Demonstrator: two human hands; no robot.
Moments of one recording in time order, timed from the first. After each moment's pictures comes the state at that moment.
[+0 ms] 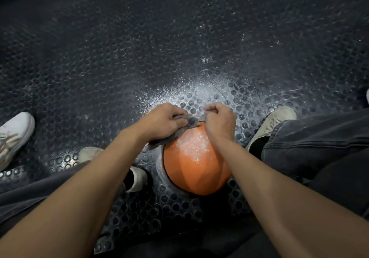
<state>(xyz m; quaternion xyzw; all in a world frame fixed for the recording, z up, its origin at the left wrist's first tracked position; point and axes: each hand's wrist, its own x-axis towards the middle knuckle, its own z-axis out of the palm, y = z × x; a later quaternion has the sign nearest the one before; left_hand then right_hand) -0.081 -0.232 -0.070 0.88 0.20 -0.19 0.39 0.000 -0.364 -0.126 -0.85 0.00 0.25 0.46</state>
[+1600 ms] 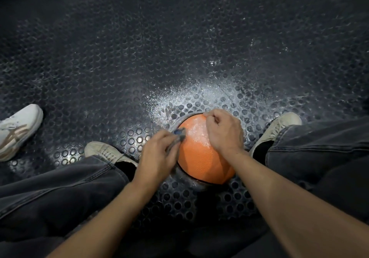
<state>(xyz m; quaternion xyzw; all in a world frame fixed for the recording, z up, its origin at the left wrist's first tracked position) -0.164 -0.285 -0.078 0.90 0.29 0.08 0.33 -0.012 -0.378 -0.139 -0.90 -0.19 0.22 0.33</state>
